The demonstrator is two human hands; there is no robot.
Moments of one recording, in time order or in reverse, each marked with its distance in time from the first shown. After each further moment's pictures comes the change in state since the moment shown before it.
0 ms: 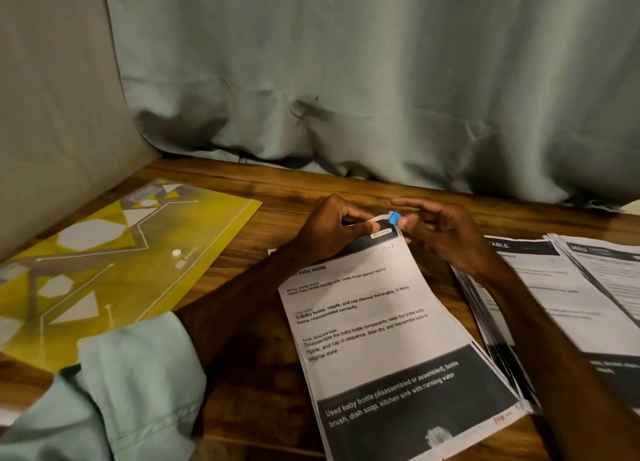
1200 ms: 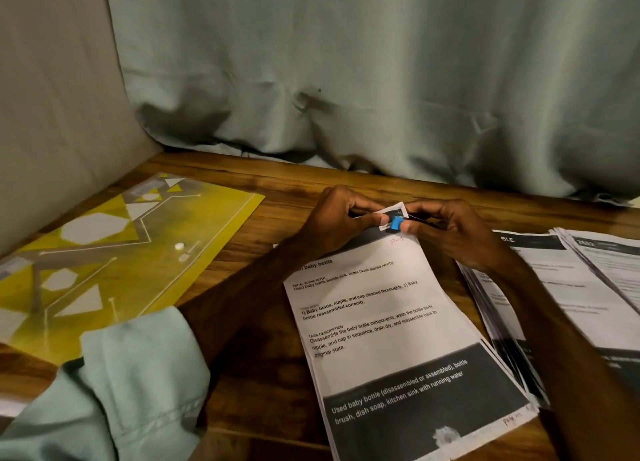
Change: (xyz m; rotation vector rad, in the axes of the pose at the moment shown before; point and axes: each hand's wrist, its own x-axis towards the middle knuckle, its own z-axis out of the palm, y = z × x) left_hand 0.002 0.002 0.004 -0.049 0.045 0.048; right_hand 0.001 -0.001 -0.006 -0.075 -0.145 -0.085
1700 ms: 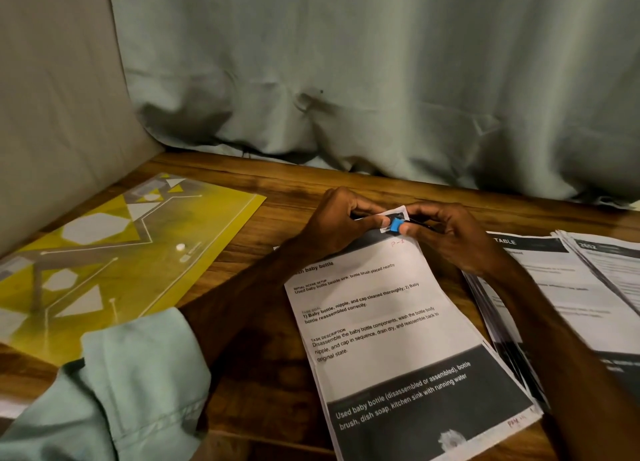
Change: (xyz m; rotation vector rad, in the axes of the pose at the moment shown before) left_hand 0.000 0.002 0.000 0.030 0.000 -0.013; right_hand 0.001 -0.005 0.007 -0.059 0.010 -0.013
